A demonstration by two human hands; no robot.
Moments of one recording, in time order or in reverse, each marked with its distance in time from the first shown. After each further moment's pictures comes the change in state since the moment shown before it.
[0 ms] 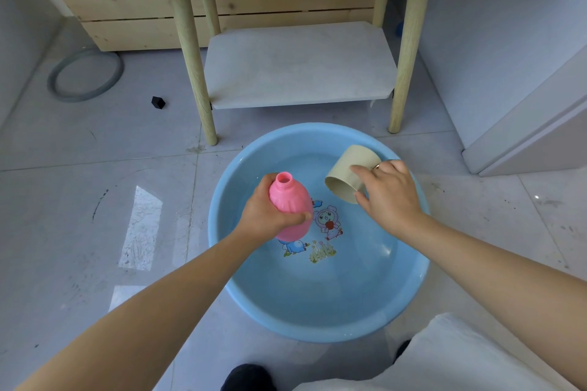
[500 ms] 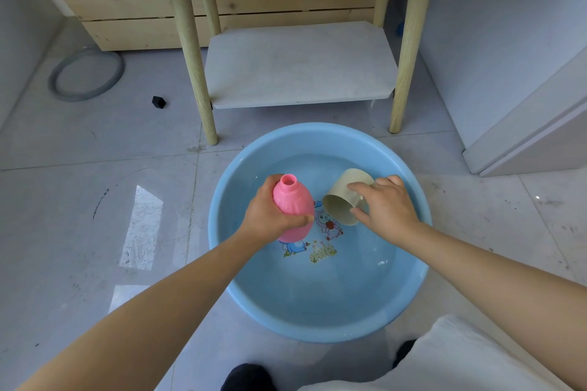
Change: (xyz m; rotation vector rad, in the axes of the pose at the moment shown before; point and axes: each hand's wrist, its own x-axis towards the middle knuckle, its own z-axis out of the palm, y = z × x) left_hand -0.002 0.003 0.004 0.060 -0.009 0.010; right_hand -0.016 0.001 0.011 0.181 -0.173 -0.009
